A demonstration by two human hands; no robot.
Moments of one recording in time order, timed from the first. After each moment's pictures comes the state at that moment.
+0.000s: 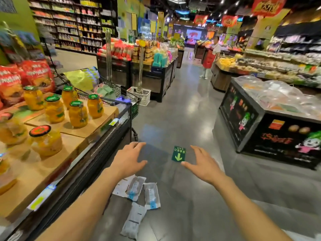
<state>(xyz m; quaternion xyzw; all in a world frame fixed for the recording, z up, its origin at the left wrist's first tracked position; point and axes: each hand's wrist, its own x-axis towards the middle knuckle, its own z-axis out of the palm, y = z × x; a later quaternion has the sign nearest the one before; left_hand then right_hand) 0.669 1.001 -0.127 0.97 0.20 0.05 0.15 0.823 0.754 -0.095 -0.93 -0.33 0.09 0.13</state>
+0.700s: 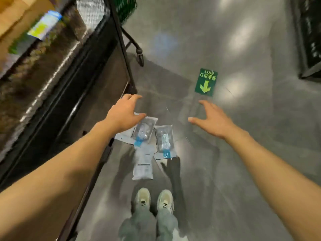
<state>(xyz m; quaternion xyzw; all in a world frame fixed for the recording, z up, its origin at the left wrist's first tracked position) 0.961 1.223 -0.493 0.92 0.30 -0.09 0.25 1.135 0.983 -0.468 -0.91 -0.28 0.28 0.11</state>
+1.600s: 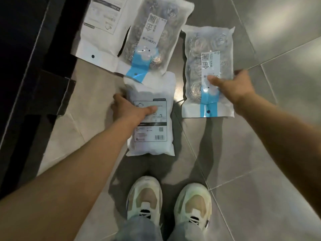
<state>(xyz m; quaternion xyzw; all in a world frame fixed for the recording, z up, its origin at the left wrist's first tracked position) 0.888 1.189 -1.092 0.59 0.67 -0.12 0.44 1.116 1.034 -1.077 -0.86 0.06 0.38 0.33</state>
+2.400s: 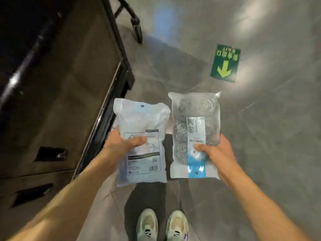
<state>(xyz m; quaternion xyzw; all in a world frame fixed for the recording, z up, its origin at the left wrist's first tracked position) 0.953 1.240 -0.698 0.58 0.46 -0.03 0.67 1.118 1.007 -0.722 -0.77 0.08 0.37 0.52</state>
